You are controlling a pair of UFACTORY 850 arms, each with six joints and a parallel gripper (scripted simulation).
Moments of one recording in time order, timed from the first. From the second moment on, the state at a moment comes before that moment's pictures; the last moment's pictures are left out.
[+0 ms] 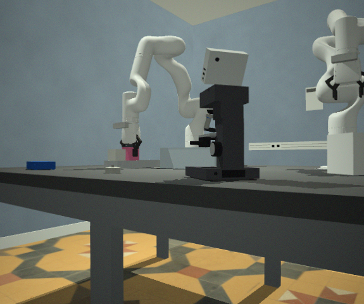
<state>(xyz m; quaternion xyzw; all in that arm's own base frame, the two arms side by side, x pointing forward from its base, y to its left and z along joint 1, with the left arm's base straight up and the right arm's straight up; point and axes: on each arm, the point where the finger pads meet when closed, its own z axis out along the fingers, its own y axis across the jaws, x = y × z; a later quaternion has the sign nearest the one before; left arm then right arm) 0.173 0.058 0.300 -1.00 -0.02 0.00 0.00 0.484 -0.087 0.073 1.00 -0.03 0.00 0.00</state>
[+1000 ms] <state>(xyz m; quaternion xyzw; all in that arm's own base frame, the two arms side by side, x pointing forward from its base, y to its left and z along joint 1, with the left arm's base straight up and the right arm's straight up) 0.173 0.058 0.300 -1.00 -0.02 0.00 0.00 0.484 -0.087 0.071 1.00 -0.03 0.00 0.00</state>
